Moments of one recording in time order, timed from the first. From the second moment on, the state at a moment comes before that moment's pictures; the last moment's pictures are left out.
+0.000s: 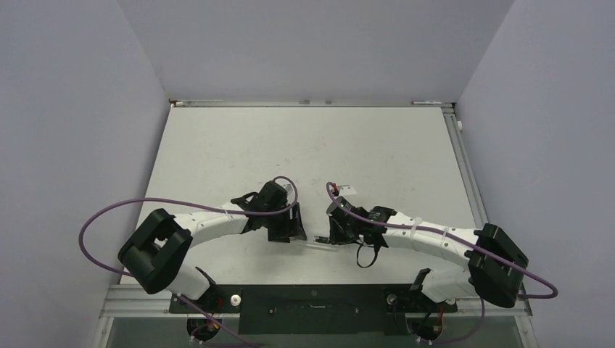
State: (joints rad) left arm -0.74 1.47 0.69 -0.26 0.26 -0.83; right arm 0.98 1.30 0.75 -0.50 0.18 0.75
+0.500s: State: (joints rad) left arm -0.75 1.48 0.70 -0.26 0.25 -0.82; right arm 0.98 1.39 0.75 -0.46 0.15 0.78
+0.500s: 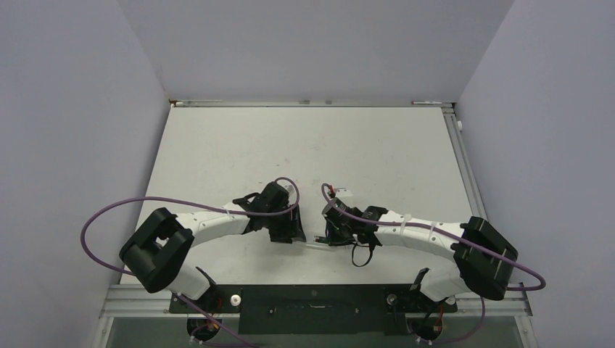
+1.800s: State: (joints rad) left arm -0.78 1.50 0.69 -0.24 0.26 -0.83; right arm 1.08 1.64 0.99 -0.55 0.21 0.71
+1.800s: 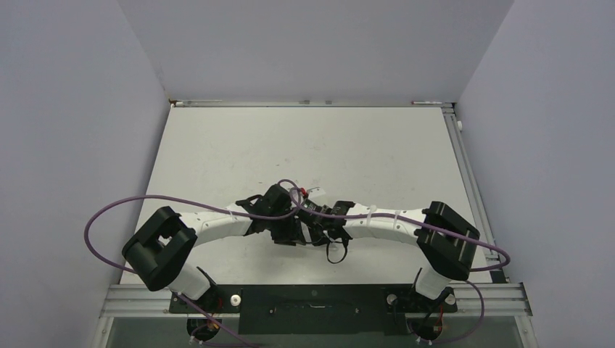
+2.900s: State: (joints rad) left arm -0.78 1.39 0.70 -0.31 0.23 -0.77; right arm 0.94 1.32 0.89 -0.79 0.39 0.75
